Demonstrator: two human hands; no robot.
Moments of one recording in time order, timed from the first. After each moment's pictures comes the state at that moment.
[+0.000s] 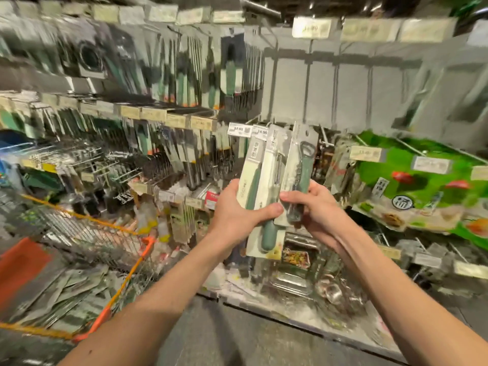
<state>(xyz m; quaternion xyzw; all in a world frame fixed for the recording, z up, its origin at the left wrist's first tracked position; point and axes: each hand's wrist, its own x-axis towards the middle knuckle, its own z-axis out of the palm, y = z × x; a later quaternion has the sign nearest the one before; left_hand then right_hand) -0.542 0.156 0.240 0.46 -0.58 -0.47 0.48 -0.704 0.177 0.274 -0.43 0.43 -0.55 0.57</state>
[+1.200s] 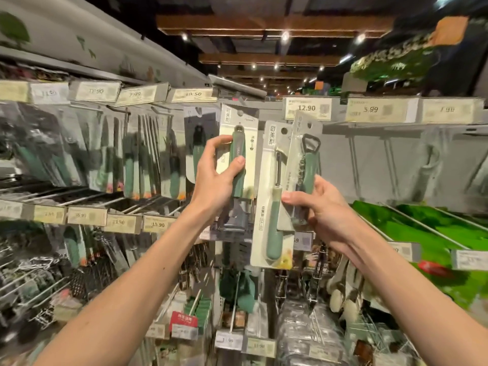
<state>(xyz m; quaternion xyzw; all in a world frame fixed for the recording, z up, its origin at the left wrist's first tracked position) -0.575 -0.167 0.371 0.29 -0.66 -0.30 0.63 -0.748 -0.063 0.371 -0.51 0.44 -0.60 0.44</state>
